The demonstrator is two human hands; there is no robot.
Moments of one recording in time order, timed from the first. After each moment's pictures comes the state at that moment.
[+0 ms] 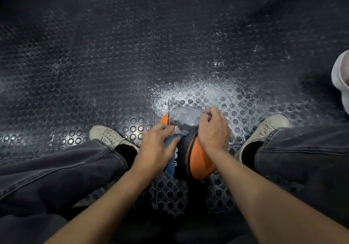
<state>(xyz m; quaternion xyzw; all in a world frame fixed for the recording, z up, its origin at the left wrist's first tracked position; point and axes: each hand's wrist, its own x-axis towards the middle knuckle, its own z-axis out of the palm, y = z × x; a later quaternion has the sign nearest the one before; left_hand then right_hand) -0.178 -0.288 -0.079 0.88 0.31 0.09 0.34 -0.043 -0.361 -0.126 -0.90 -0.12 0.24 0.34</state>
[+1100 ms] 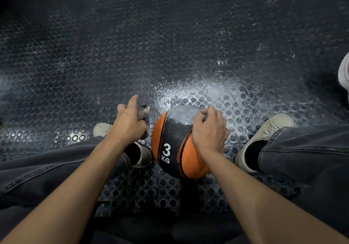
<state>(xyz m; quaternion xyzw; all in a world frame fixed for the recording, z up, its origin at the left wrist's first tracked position) -0.186 -0.216 -0.061 0.80 0.51 -0.07 0.30 -0.061 -0.355 -0.127 -0.92 -0.14 0.20 0.30</state>
